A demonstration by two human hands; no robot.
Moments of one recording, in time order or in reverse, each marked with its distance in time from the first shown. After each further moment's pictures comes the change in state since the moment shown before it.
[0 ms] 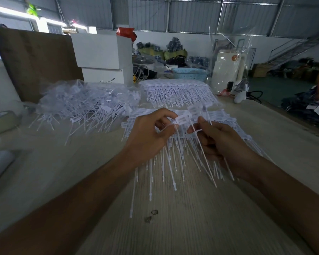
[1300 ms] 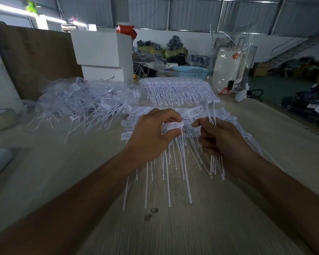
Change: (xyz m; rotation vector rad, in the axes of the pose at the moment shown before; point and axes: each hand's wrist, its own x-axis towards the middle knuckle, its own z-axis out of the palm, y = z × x) left_hand -0.003 0.016 -0.001 0.195 -0.024 0.091; right_hand 0.002 0.007 0.004 0.072 0.142 -0.017
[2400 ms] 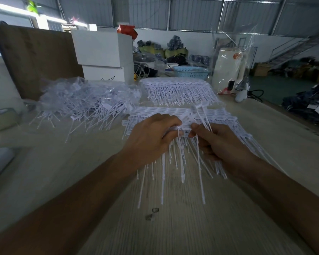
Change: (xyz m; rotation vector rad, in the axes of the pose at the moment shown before) left_hand -0.003 -0.009 -0.001 0.192 -0.097 0.105; right_hand -0.002 0.001 0.002 -0.203 -0.069 -0.031
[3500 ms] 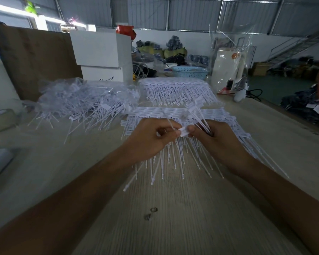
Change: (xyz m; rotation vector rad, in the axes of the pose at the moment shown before) left_hand 0.004 -0.001 0.000 -0.379 -0.117 -0.171; right_hand 0.005 0.002 -0.002 -0.436 0.068 -0.400
